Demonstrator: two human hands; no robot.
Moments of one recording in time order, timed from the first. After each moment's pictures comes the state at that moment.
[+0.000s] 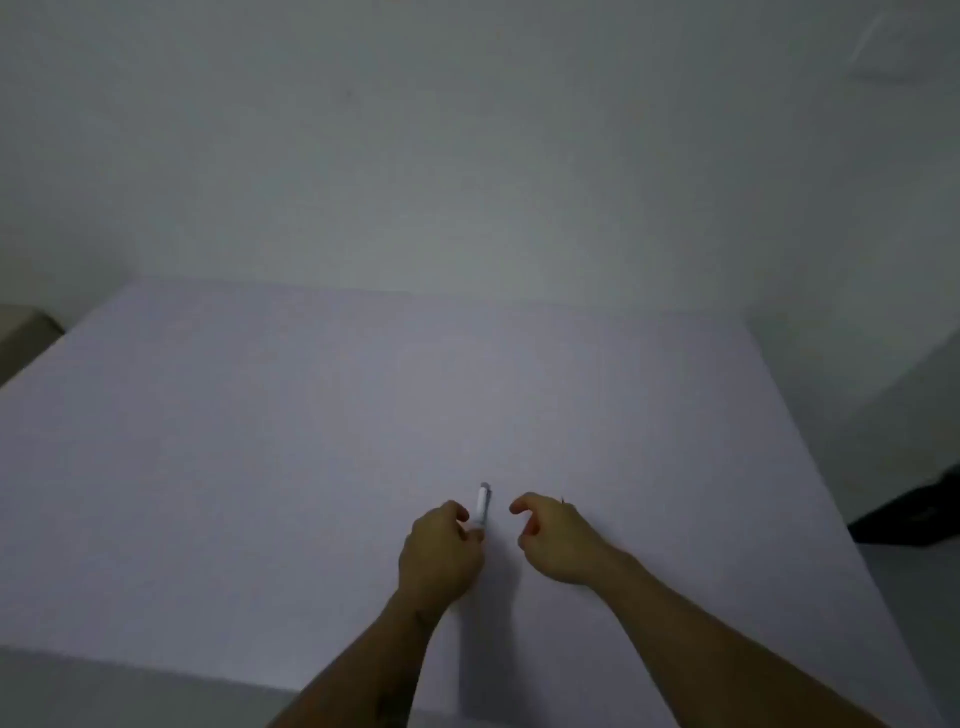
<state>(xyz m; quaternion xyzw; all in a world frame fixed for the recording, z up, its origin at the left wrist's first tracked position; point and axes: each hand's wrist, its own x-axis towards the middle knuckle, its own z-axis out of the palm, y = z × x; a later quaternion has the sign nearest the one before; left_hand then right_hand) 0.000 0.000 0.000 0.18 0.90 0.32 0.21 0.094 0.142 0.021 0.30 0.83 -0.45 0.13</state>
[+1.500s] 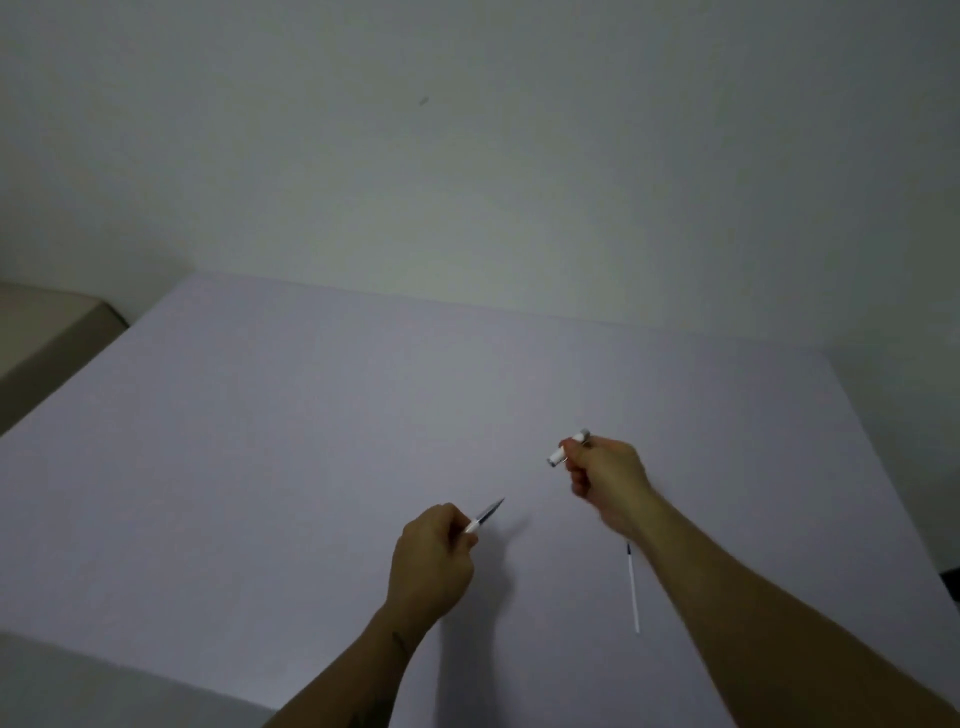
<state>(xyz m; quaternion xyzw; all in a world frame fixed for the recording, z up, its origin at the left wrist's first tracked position) -0.074 -0.045 0.014 0.20 0.90 0.37 0.14 -0.016 0.169 0.062 0.44 0.53 -0.72 -0.12</state>
